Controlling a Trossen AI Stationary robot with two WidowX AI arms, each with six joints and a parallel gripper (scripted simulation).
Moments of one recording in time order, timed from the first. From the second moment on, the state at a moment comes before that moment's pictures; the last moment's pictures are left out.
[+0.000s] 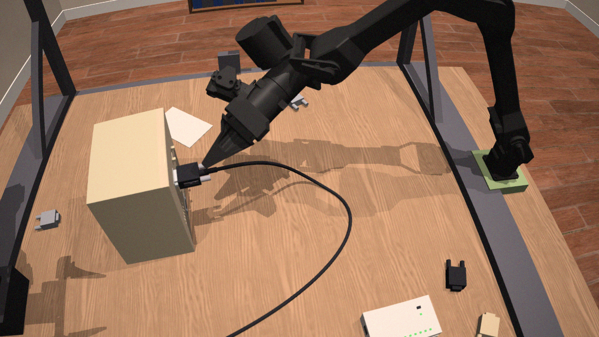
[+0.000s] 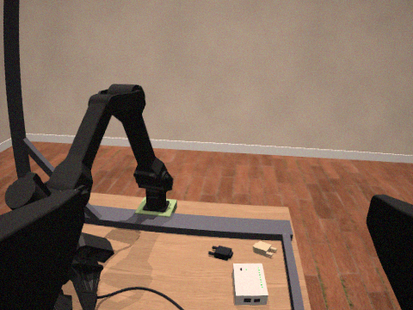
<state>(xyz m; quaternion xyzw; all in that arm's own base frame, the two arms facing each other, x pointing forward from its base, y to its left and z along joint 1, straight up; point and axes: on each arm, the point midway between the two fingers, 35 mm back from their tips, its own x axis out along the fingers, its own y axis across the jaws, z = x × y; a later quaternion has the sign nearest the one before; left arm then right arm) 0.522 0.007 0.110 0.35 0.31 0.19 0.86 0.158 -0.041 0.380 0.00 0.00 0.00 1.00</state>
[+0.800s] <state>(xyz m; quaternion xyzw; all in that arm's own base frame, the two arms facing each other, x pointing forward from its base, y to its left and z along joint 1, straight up) 0.529 0.008 0.120 0.40 0.29 0.21 0.85 0.158 -0.041 0.380 0.00 0.00 0.00 1.00</state>
